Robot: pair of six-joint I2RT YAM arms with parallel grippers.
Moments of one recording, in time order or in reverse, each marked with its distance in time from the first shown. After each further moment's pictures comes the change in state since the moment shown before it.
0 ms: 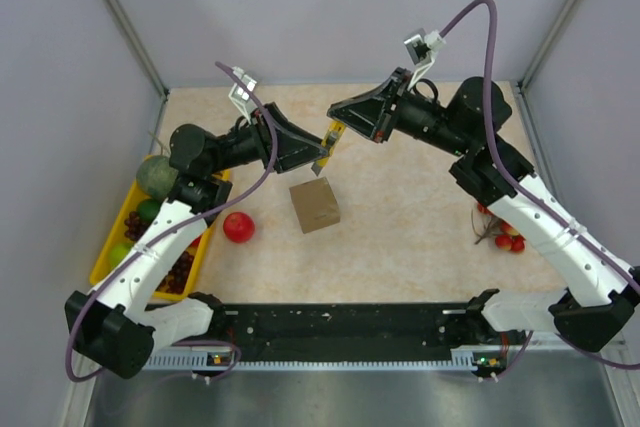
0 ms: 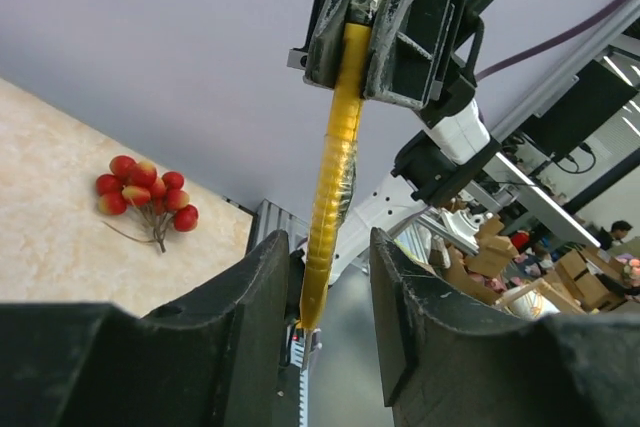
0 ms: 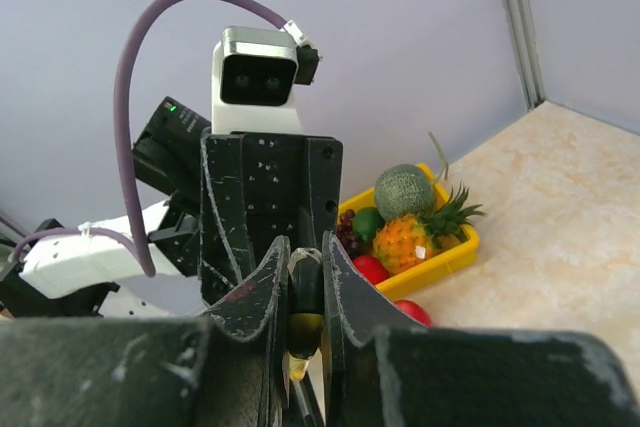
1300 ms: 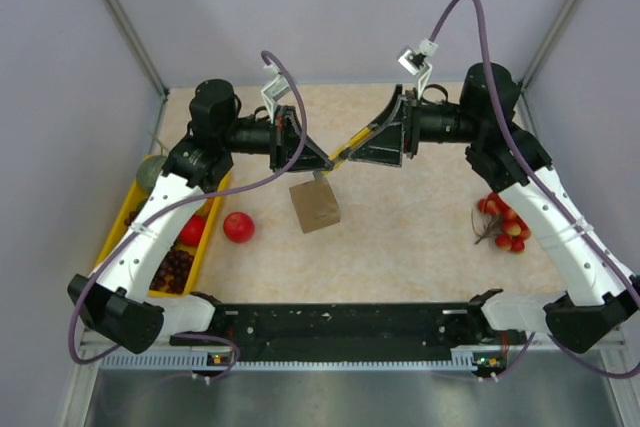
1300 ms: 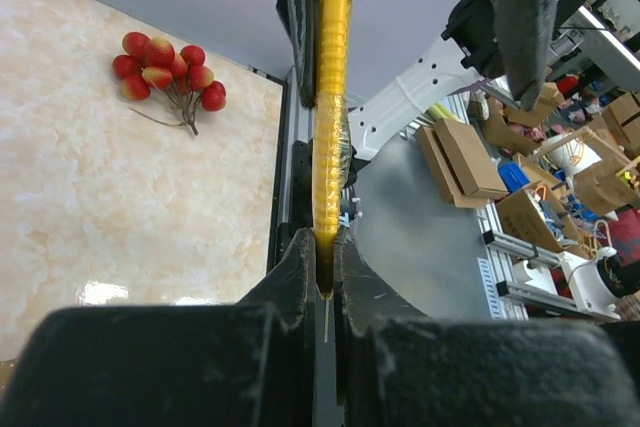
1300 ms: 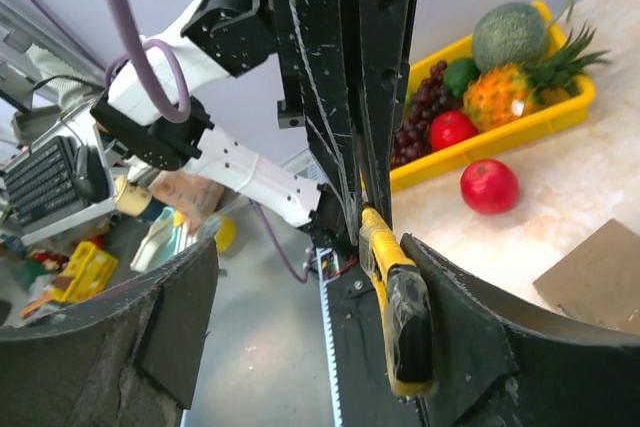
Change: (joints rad) left arm -0.004 0.140 0.315 -0.730 0.242 0.581; right arm -0.175 -0.007 0.037 -0.274 -0.499 0.022
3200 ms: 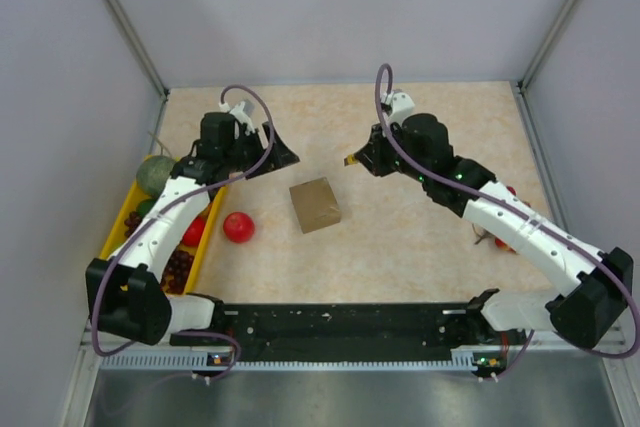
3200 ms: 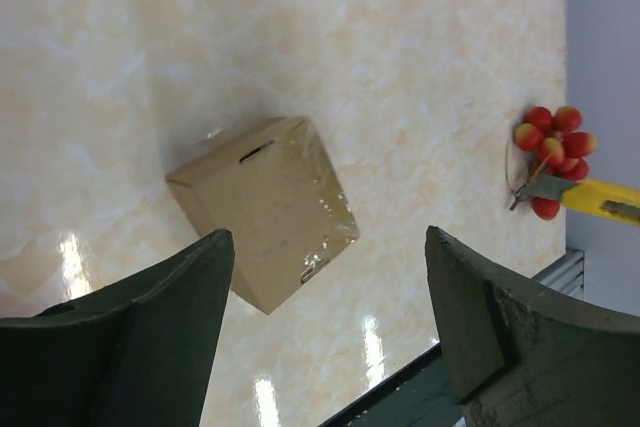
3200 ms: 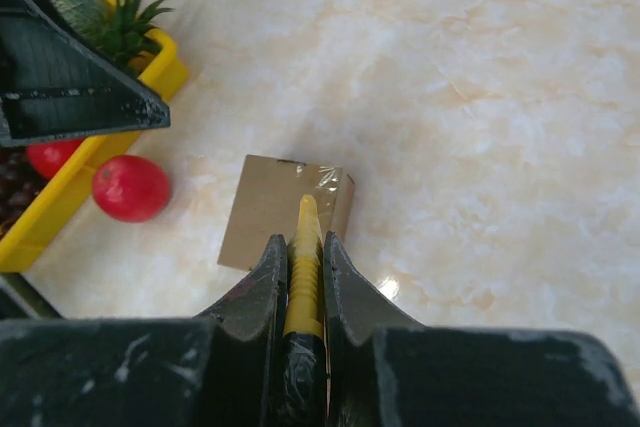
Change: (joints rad) left arm 0.179 0.026 -0.255 -0.200 -0.790 -0.092; right arm 0.146 0.029 -0.333 0.024 0.901 -0.273
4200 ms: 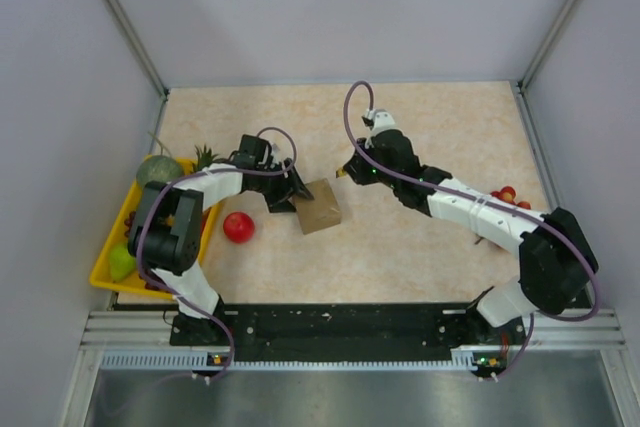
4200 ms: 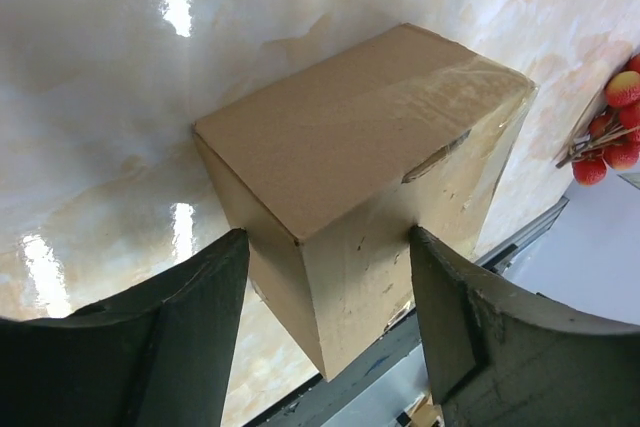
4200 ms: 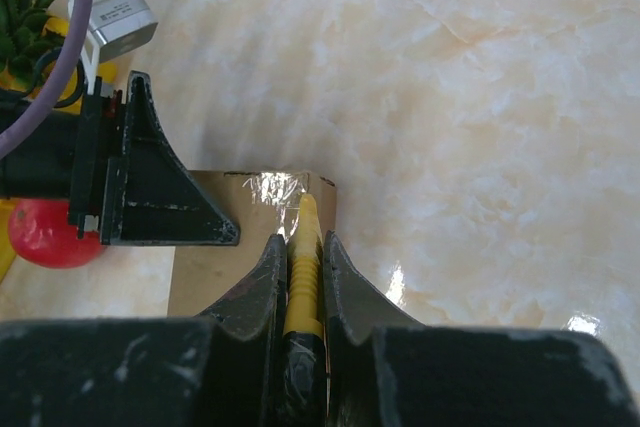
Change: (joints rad) left arm -0.024 0.439 -0.110 0.067 0.127 -0.156; right arm 0.025 0.207 -0.159 0.275 0.115 0.135
